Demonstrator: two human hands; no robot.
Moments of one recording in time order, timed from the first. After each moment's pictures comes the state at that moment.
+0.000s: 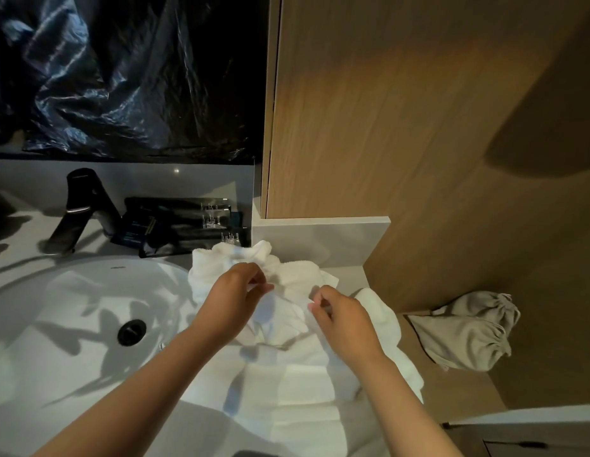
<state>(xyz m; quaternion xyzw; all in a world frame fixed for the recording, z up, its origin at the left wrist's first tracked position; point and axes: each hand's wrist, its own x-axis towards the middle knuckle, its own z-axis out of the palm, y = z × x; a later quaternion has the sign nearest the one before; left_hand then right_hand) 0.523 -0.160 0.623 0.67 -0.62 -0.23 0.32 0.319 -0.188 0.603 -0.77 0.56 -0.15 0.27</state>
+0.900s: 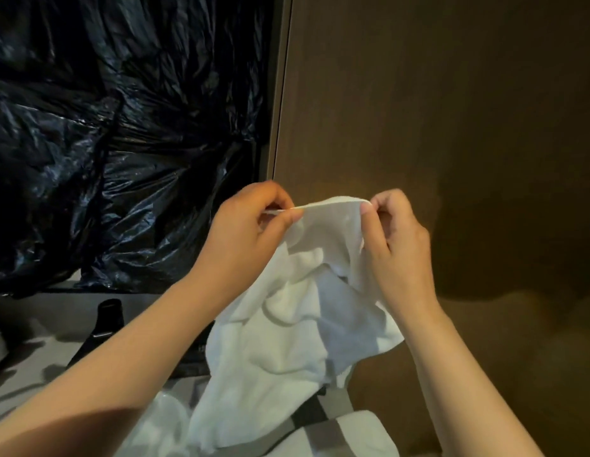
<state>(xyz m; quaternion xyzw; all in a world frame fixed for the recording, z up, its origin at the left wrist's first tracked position) 0.511 -0.174 0.904 0.47 -0.68 0.06 0.56 0.321 -0.221 0.895 -0.73 0.38 -0.57 0.08</state>
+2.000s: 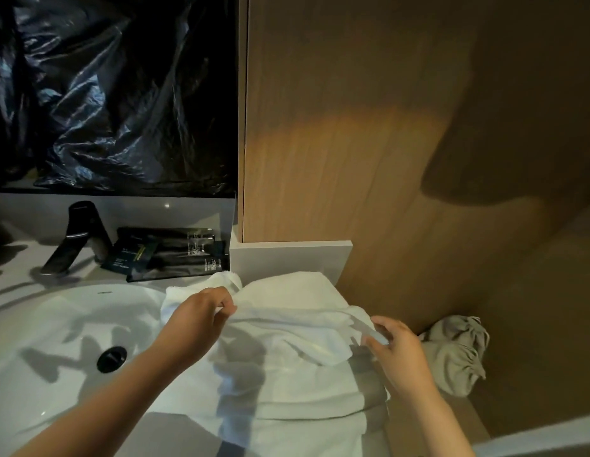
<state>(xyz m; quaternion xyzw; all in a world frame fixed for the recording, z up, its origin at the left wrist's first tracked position) 0.521 -0.127 0.649 0.69 -0.66 -0.16 0.25 0.187 -0.176 0.617 -0.66 0.66 -0.24 0.28</state>
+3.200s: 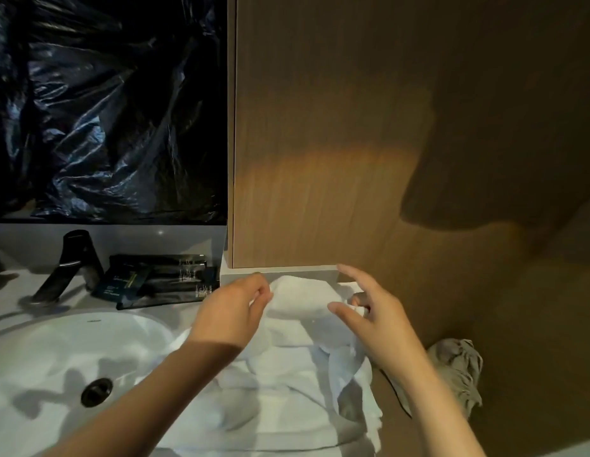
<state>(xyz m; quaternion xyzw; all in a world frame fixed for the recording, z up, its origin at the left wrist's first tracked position) 0.462 -0.143 0.726 0.67 -0.66 -0.11 0.33 0.236 -0.178 0.742 -0.74 0.51 -0.29 0.32</state>
